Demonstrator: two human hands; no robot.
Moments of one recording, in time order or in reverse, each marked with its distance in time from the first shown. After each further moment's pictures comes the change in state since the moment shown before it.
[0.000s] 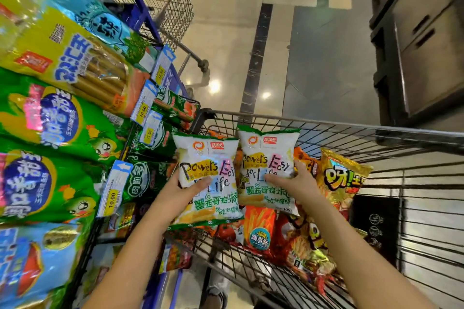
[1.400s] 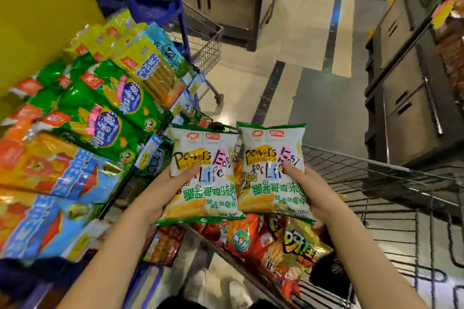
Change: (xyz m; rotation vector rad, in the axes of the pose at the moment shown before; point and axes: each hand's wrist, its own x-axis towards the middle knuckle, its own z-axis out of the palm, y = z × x) left_hand -0.125 0.017 -0.005 -0.374 0.000 0.178; right_hand -0.126 -0.057 -0.068 0.318 -0.348 -0.181
